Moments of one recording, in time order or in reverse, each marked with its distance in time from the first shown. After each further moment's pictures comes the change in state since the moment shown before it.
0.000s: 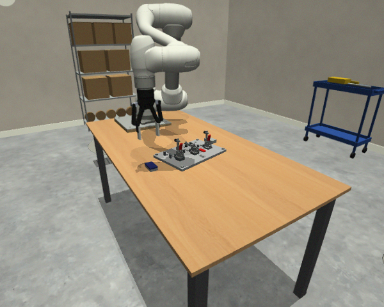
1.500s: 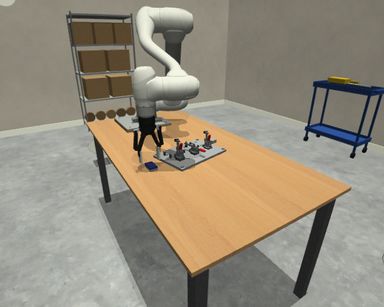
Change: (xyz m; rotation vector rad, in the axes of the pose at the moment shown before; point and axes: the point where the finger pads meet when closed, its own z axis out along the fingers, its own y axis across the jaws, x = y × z) arm -0.001 0.003 0.122 -0.002 -0.002 0.004
